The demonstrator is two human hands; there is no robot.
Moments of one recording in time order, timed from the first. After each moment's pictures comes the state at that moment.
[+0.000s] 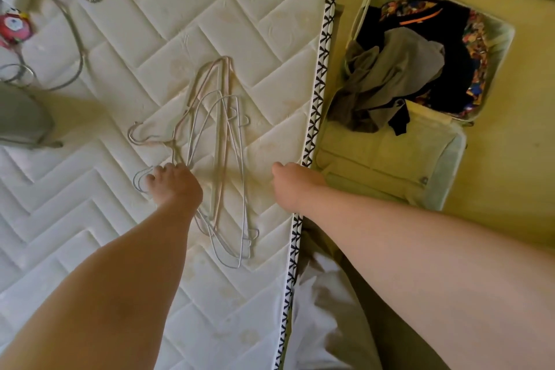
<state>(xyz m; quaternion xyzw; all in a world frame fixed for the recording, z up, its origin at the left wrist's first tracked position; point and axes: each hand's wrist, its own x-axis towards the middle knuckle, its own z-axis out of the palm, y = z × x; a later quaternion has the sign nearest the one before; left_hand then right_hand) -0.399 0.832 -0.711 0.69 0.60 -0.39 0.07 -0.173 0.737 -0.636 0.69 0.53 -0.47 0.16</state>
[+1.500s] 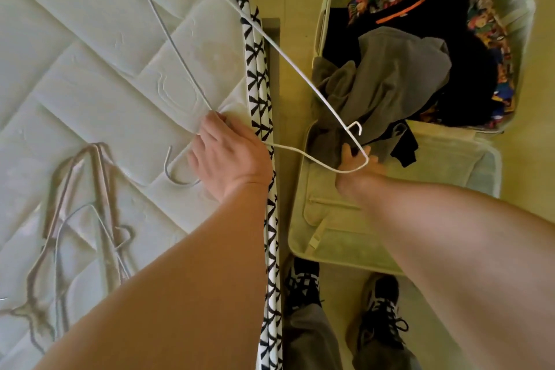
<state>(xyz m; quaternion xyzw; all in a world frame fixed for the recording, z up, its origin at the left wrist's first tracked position) -0.053 0.883 -0.851 0.71 0.69 0.14 0.12 0.089 0.754 -0.936 0.86 0.24 -0.37 0.24</state>
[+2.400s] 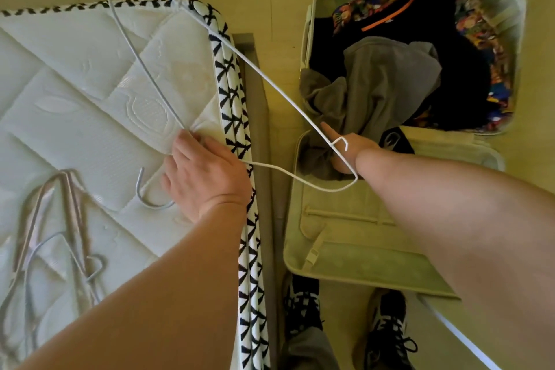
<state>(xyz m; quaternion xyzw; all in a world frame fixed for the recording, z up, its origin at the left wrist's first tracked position) -0.052 0.885 -0.858 0.72 0.67 0.10 0.11 0.171 0.782 -0.960 0.80 0.36 -0.46 0.15</state>
